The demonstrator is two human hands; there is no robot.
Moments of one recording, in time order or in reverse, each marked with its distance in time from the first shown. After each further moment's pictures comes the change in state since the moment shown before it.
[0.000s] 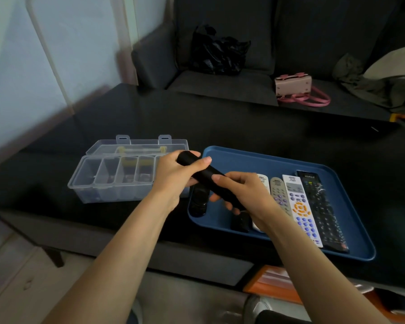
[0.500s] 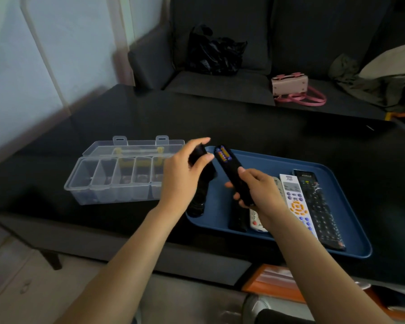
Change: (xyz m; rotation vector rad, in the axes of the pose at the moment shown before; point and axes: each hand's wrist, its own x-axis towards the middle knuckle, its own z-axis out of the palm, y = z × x) left_hand -0.002 -0.007 0.010 0.509 0.036 0.645; right_hand 0.005 0.009 -0.013 0.184 0.267 0.113
